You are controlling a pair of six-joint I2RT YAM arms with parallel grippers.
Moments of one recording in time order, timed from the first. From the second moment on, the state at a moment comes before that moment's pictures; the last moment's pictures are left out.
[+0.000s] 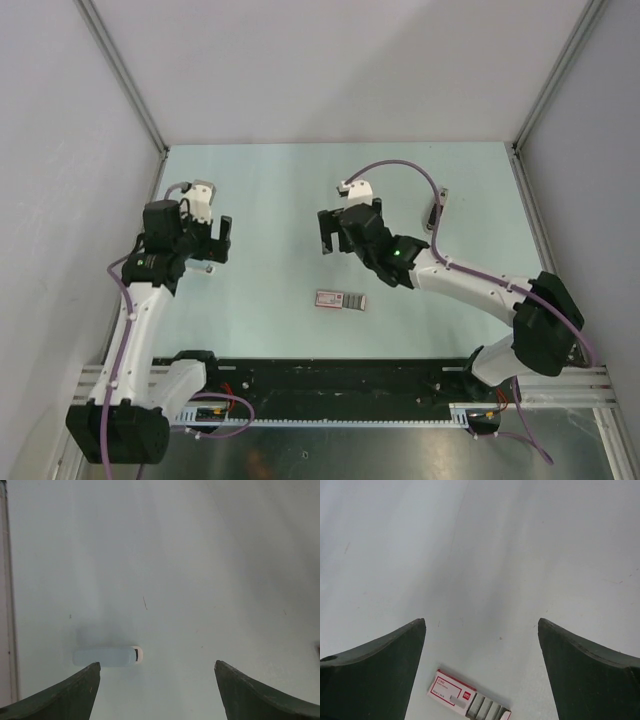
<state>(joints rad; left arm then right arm) 0.00 0.90 0.91 -0.62 0.13 0.22 0.90 1.47 1.10 -0.12 0.44 0.36</state>
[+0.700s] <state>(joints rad) 0.16 1.03 0.81 -0.56 0.12 0.21 0.96 1.61 1.11 -0.11 0.39 0.32</state>
